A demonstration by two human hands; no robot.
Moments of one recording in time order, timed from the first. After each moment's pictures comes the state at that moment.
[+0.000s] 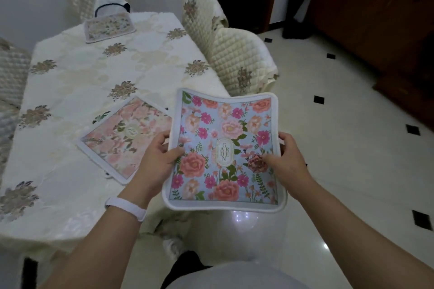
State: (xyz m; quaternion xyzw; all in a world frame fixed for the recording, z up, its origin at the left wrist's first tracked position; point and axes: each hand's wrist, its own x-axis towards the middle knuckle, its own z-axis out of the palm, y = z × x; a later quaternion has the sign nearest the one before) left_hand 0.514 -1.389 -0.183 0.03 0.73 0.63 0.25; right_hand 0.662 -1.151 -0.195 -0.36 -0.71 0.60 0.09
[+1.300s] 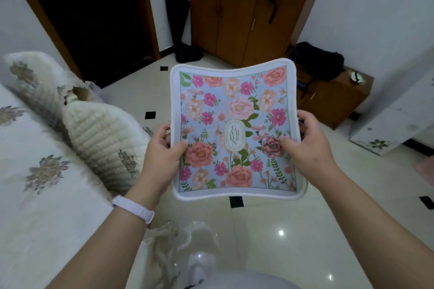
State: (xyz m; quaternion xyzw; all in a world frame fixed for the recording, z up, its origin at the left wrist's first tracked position) left_hand 0.402 -0.932 -0.165 0.25 0.62 0.67 0.33; right_hand 0.643 -0.794 -0.106 -0.49 -0.70 0.42 0.31
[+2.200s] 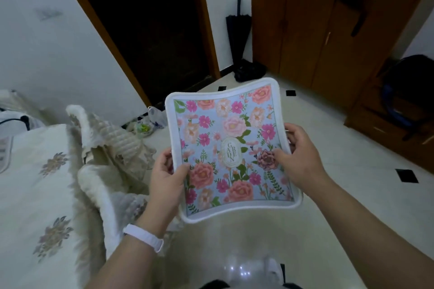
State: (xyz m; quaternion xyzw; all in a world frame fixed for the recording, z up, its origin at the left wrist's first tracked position) left_hand 0.327 -0.663 -0.148 0.12 0.74 0.65 0.16; right_hand 0.481 -0.444 -0.155 -0.34 -0.71 0.57 0.24
